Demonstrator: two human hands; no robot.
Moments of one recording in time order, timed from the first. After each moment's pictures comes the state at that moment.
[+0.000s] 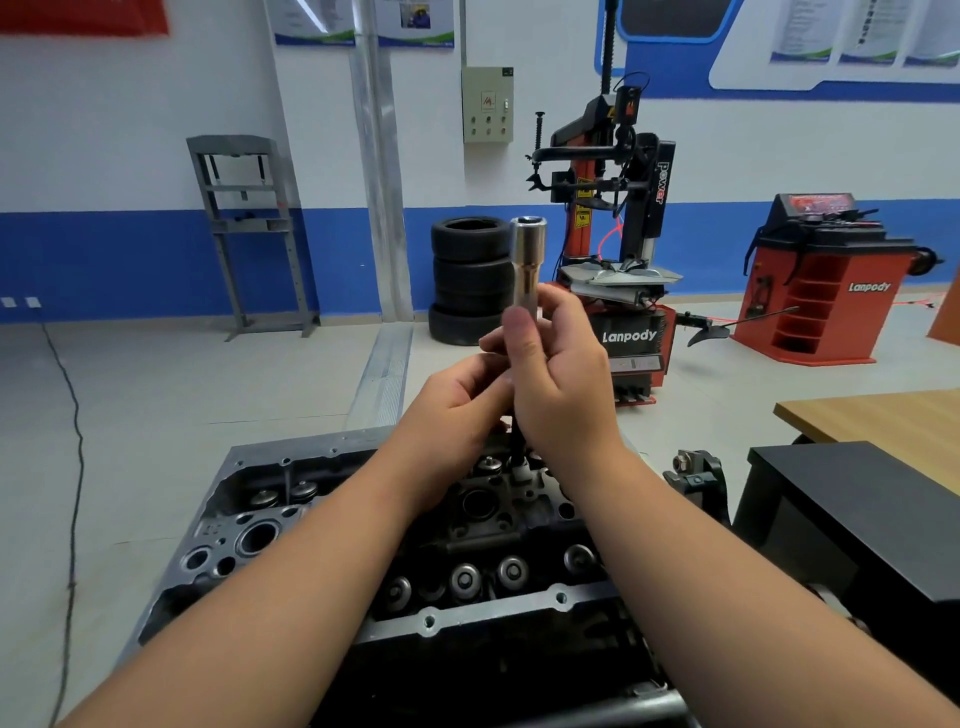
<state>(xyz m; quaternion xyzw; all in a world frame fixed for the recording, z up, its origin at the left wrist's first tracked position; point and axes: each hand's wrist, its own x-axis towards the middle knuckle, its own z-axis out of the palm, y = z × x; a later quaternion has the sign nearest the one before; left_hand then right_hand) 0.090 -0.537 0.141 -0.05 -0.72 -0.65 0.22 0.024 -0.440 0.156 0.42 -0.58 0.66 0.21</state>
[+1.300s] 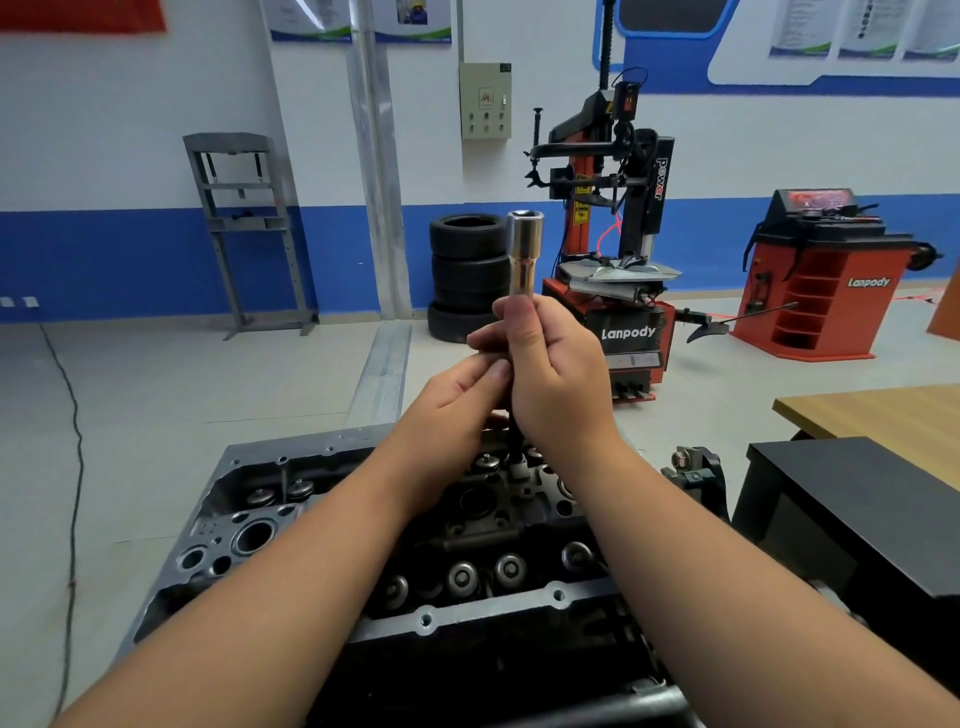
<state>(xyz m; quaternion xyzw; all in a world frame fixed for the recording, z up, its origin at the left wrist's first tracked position) 0.089 -0.538 0.137 -0.05 -0.74 -0.64 0.22 0.027 -0.442 0.160 0.41 -0.57 0.70 0.14</state>
